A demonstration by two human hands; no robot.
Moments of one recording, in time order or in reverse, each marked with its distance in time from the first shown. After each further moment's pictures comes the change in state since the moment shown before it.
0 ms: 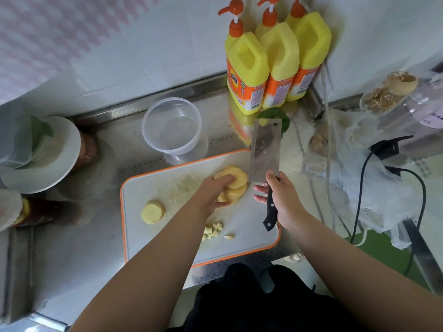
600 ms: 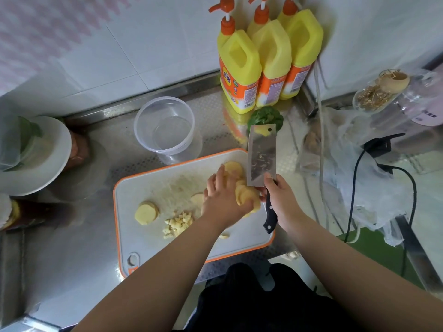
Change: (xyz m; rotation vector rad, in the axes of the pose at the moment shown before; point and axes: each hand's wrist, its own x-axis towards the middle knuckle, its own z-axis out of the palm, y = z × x) left_hand -0.006 -0.037 0.032 1.278 0.184 0.503; right_hand 0.004 0.007 -0.016 -0.149 0.004 -0.074
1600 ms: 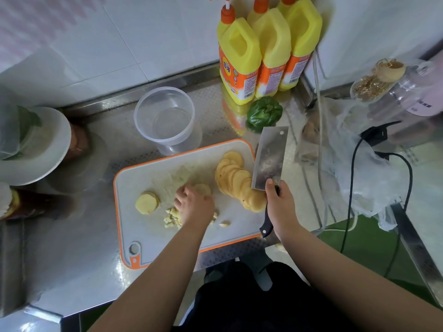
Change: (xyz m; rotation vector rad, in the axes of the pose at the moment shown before) left_hand -0.035 -0.041 0.003 -0.363 0.138 -0.515; right_hand -0.034 0.032 -0.001 -0.204 0.226 -0.120
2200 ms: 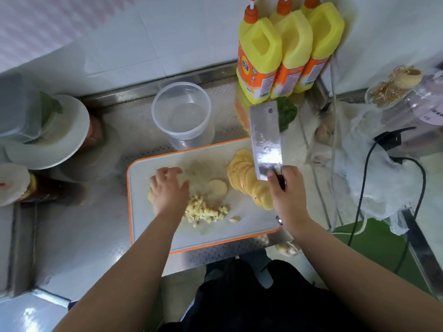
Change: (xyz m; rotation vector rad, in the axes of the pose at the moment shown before) left_hand 0.038 -0.059 -0.050 0.071 0.331 0.259; right_hand -0.005 -0.021 0.006 -0.370 0.037 -0.496
